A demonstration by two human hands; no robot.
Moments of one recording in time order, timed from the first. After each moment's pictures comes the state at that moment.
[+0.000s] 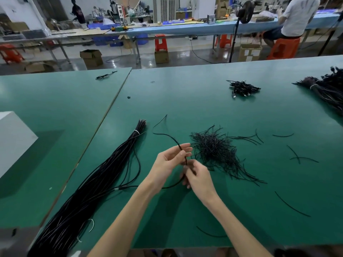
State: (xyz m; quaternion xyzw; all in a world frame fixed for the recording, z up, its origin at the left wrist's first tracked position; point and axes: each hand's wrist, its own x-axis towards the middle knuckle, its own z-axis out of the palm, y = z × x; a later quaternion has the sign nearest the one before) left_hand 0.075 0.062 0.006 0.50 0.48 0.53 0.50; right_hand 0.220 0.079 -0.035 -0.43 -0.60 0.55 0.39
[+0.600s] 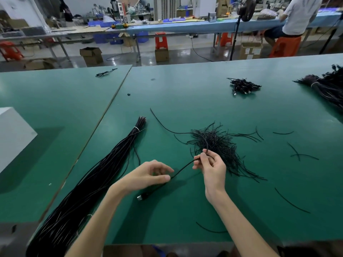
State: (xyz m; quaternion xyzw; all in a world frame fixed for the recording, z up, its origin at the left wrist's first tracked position) left_hand 0.007 0.023 0.007 0.62 0.58 0.25 0.46; right_hand 0.232 0.089 -0.032 -0.42 -0.36 0.59 0.59
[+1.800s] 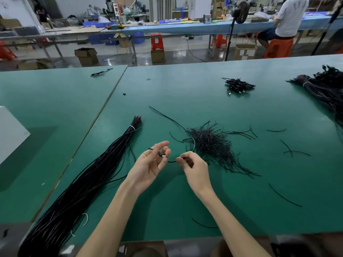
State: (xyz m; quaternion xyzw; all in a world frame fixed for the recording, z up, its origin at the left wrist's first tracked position) left_hand 0.040 0.045 -0.013 0.25 0.32 0.62 0.67; right_hand 0.220 0.079 -0.030 -0.47 -0.64 0.43 0.43
